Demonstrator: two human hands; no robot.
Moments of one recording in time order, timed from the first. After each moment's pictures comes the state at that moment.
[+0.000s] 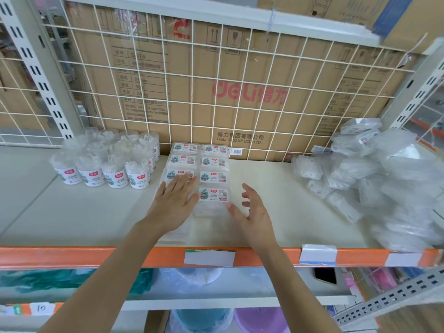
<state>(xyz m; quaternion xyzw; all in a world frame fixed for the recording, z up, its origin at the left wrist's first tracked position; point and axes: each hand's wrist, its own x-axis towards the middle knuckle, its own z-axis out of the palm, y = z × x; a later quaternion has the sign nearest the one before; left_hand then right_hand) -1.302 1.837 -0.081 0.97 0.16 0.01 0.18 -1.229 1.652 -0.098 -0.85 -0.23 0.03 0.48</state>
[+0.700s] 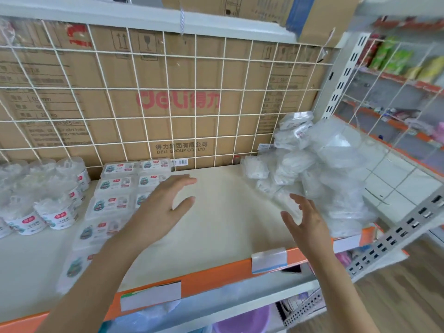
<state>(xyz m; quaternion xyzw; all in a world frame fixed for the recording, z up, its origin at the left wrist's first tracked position) -1.244 1.769 -0.036 0.93 -0.05 0.15 0.34 -1.161 1.474 -0.087 -0.92 -0.10 -0.16 0.33</state>
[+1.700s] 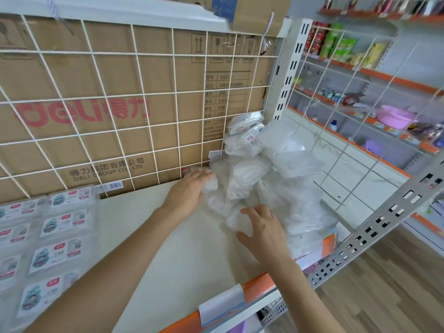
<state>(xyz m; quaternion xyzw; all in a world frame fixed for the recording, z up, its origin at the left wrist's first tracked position) -1.033 1.663 -0.086 0.95 -0.17 0.16 0.21 -1.093 1.456 -0.107 -0.97 -0.11 -0.13 0.17</state>
